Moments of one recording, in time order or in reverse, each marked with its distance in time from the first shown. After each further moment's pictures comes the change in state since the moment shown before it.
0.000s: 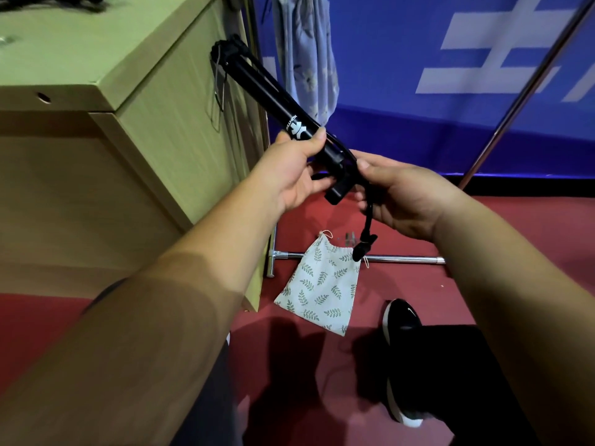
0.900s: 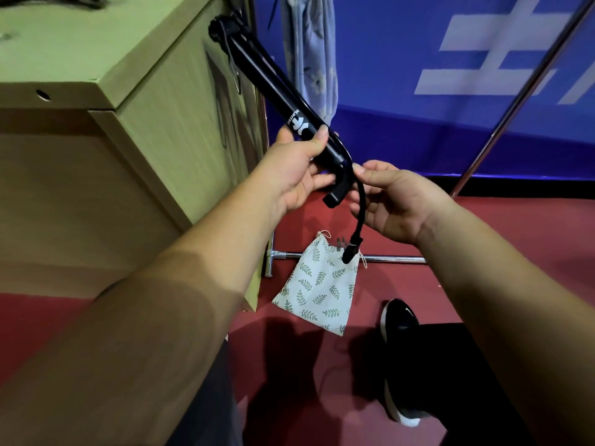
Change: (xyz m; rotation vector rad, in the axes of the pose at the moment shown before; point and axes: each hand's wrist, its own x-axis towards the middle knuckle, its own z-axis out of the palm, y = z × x) left_hand 0.000 -0.001 0.003 0.057 0.003 0.046; right_hand 0.001 0.006 0.008 0.218 0.201 0.150
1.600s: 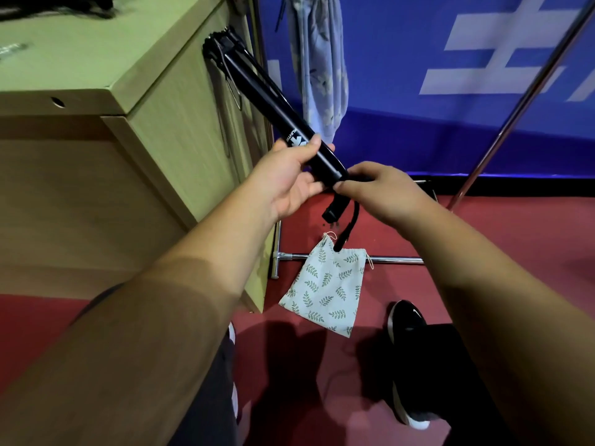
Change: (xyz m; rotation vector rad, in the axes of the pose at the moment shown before) left_hand -0.015 0.004 -0.013 -0.106 -0.005 -0.050; right_hand 0.002 0.002 0.016 -0.949 0.169 -0.331
